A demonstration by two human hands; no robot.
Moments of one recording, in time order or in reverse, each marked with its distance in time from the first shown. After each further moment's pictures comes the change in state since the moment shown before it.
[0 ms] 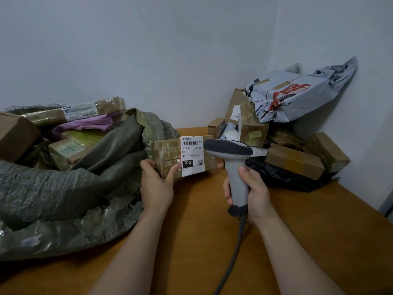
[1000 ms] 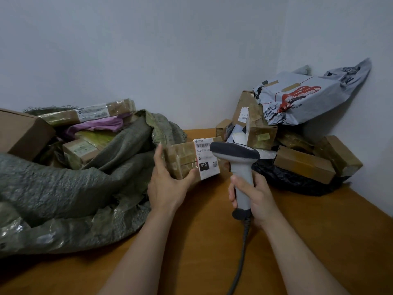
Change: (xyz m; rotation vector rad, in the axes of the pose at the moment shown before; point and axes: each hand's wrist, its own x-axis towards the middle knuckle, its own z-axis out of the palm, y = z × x) left_hand -0.012 0.017 -0.011 0.115 -0.029 0.074; right_hand -0.005 -0.002 0.003 -0.158 0.030 0.047
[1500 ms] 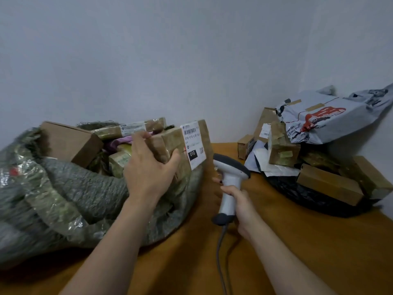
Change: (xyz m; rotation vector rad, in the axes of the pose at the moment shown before) left_hand 0.032 0.043 -0.135 0.069 0.253 0.133; right_hand 0.033 0.032 0.074 0.085 0.156 0.396
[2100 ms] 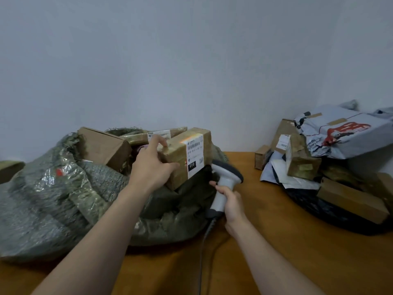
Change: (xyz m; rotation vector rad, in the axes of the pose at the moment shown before) left_hand 0.054 -0.037 -0.050 0.021 -0.343 -0.118; right_hand 0.015 0.005 0.078 0.144 -0.019 -0.003
